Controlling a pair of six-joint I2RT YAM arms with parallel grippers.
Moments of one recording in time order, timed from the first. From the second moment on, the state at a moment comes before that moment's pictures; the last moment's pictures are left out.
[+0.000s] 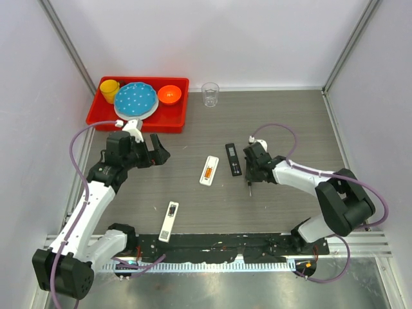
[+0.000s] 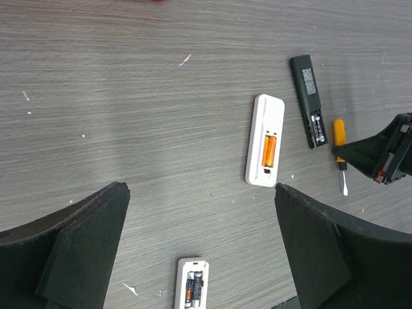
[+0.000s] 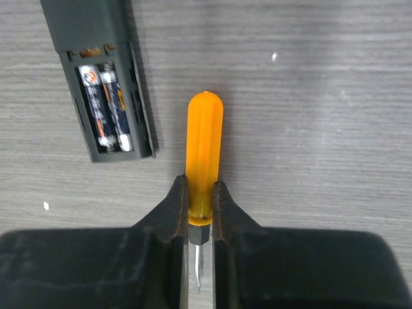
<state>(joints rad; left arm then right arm) -0.21 0.95 0.83 -0.47 0.20 -0.39 0.55 1.47 0.72 -0.30 0.17 0.50</state>
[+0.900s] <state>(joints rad) -0.72 1.36 1.04 -0.28 0.30 -0.51 0.58 1.04 0.84 -0.25 0.06 0.70</state>
